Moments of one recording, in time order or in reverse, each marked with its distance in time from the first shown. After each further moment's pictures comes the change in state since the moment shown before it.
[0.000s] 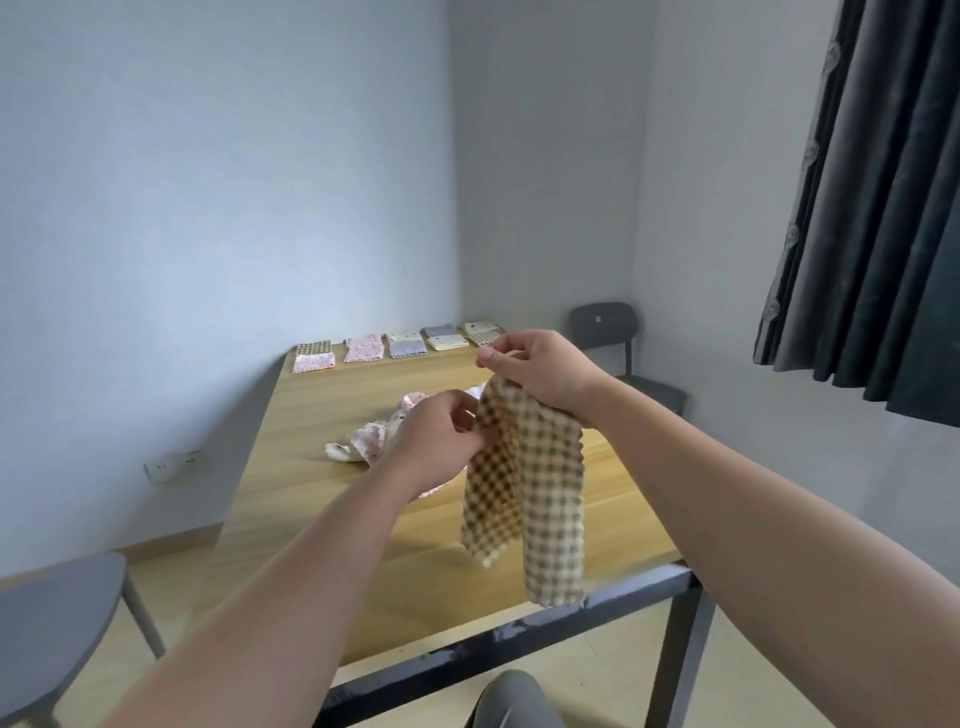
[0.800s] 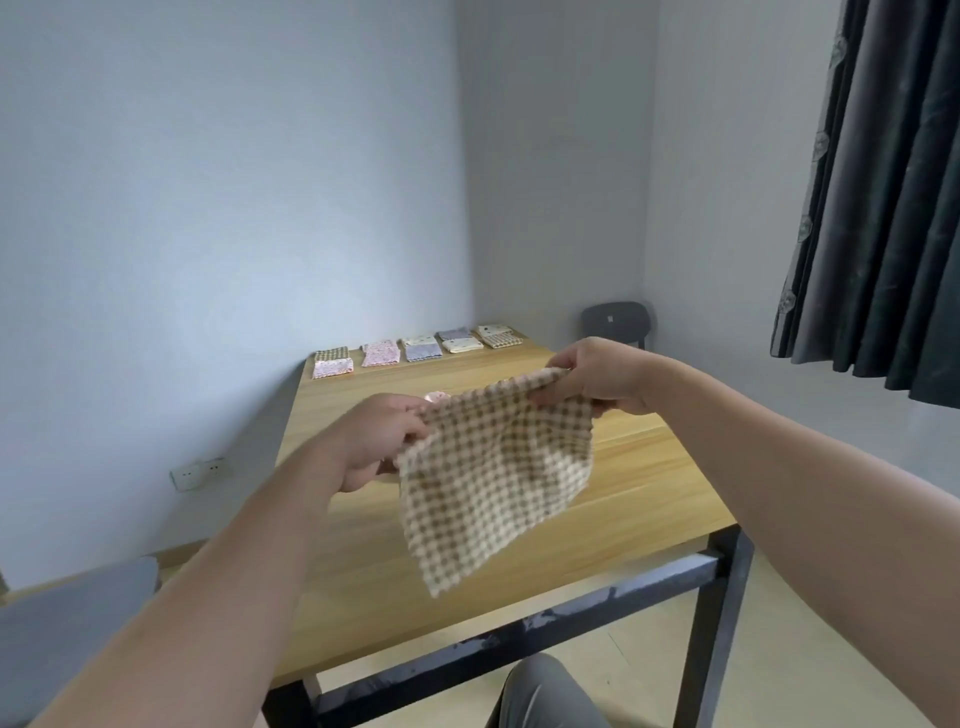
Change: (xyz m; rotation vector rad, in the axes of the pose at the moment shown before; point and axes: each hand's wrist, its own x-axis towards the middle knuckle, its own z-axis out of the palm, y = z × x) left_hand -0.017 -0.025 -0.081 -0.247 -0.181 -0.257; right_hand -0.012 0.009 -0.022 -0.035 -0.255 0.270
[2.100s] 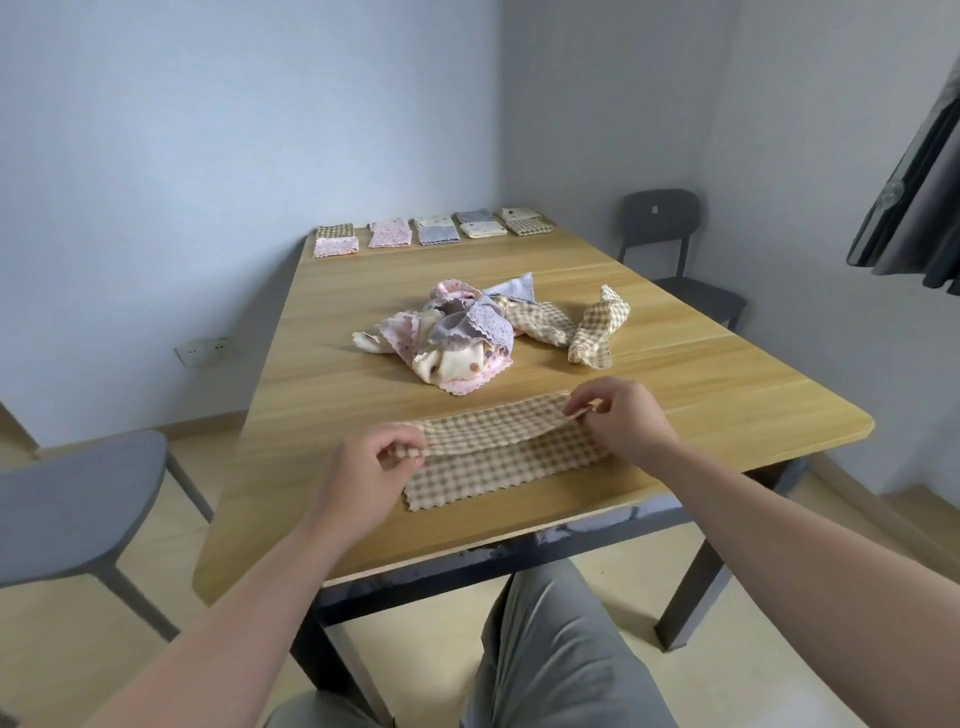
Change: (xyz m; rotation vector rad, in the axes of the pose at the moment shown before) left_hand 0.005 -0.183 0.023 0.396 0.324 0.174; right_hand 0.050 0.165 0.110 -0.118 0.281 0.003
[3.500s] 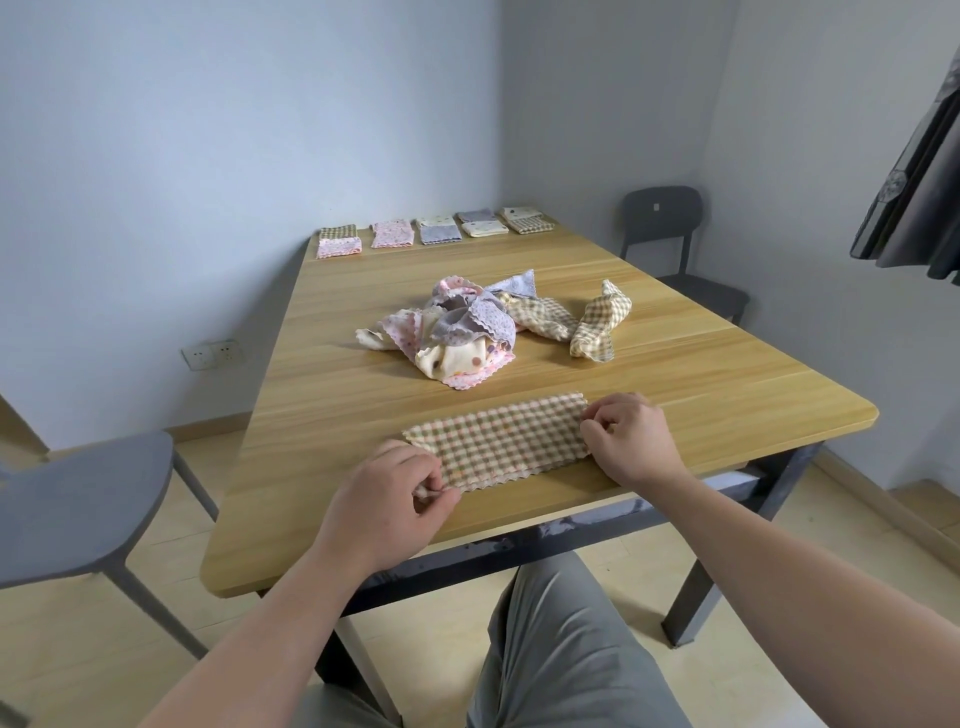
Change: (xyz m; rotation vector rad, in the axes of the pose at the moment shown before) left_hand -0.025 -0.005 0.015 0.373 0.012 0.406; right_hand -0.023 0.028 0.026 -0.122 0.206 -0.172
